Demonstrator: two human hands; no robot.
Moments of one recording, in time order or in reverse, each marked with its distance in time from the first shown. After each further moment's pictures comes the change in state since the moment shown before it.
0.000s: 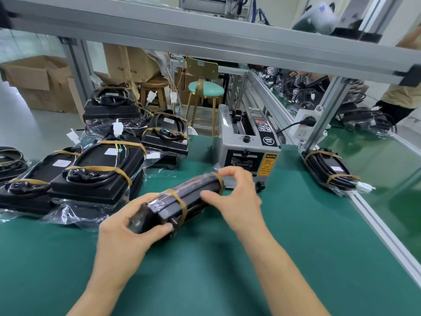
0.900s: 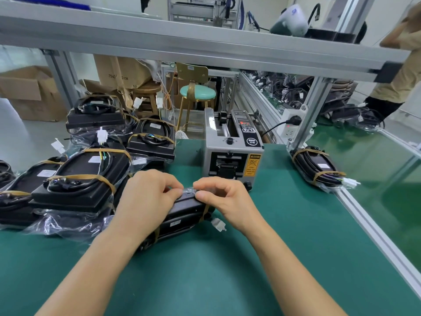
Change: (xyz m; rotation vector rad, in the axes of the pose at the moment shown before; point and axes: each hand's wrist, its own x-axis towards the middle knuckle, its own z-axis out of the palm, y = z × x) left_hand 0.050 0.066 0.044 0.661 -0.255 0.136; right_hand 0.025 0.033 -0.025 0.338 -0.334 -0.189
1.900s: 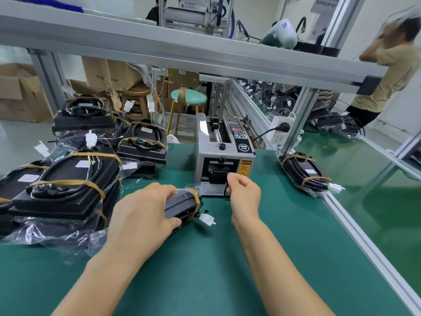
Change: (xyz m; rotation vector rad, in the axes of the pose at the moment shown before) left_hand -0.013 -0.008 0.017 0.327 -0.006 0.012; right_hand 0.022 0.008 -0.011 0.143 0.797 0.378
